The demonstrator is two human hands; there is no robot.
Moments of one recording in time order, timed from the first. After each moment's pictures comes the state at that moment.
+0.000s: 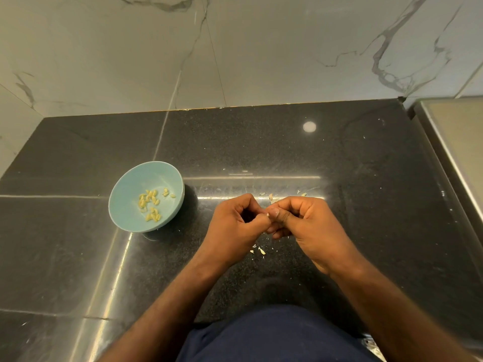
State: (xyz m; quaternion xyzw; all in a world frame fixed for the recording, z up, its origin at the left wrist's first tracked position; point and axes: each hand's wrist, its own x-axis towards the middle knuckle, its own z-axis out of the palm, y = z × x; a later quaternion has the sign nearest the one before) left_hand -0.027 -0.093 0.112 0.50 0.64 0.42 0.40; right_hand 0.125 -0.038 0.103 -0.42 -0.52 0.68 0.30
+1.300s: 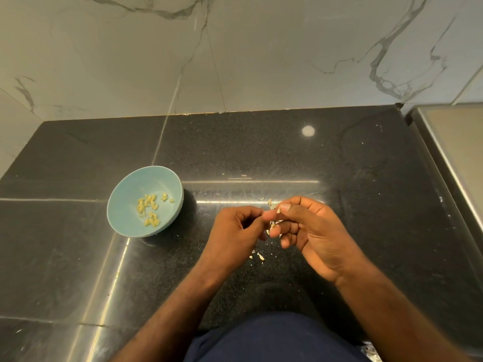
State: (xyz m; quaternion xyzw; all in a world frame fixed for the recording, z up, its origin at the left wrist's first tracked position) left_hand -0.023 -0.090 0.109 0.46 0.67 0.40 0.42; right_hand 0.131 -0.035 0.109 -0.37 -0.36 0.79 0.33
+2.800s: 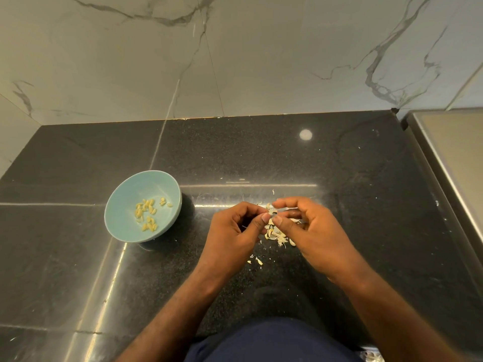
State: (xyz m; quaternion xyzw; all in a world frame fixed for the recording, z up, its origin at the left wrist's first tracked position) left_hand -0.025 -0.090 0.105 0.50 0.65 0.44 0.37; right_hand 0.140 -0.029 0.100 -0.47 -0.64 0.56 0.25
